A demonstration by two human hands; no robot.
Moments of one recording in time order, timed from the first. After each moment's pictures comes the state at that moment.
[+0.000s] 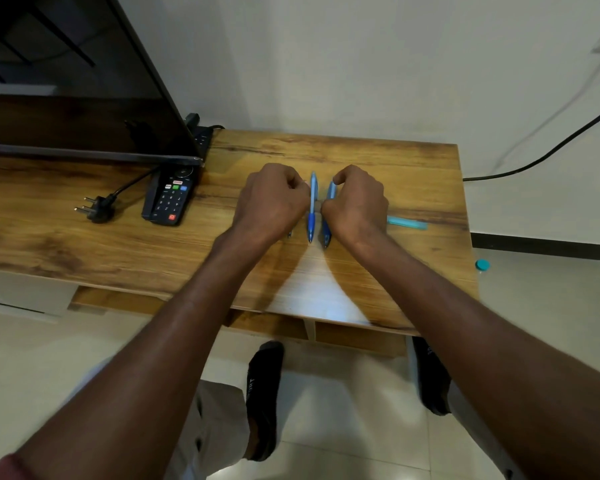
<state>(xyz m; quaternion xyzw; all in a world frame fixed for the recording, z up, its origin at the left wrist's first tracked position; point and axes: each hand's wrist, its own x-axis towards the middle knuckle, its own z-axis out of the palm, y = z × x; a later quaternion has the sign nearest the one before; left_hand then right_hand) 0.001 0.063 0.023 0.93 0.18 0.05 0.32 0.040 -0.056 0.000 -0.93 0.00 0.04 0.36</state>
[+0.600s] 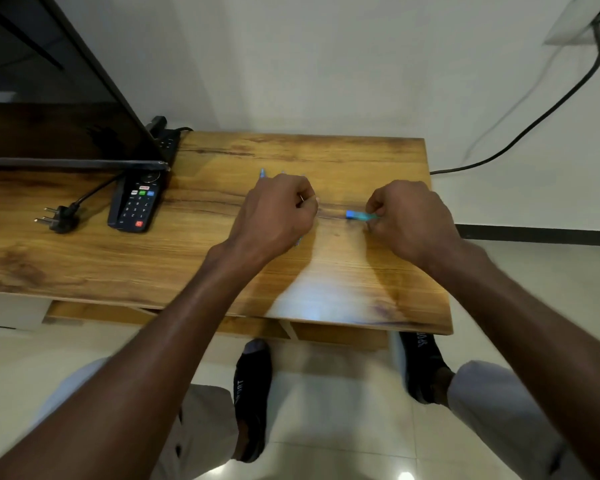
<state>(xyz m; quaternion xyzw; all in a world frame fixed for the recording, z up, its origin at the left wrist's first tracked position) -0.002 0.024 0.017 0.95 0.04 0.04 0.30 0.044 -0.175 0.020 -0.98 -0.12 0.09 0.16</state>
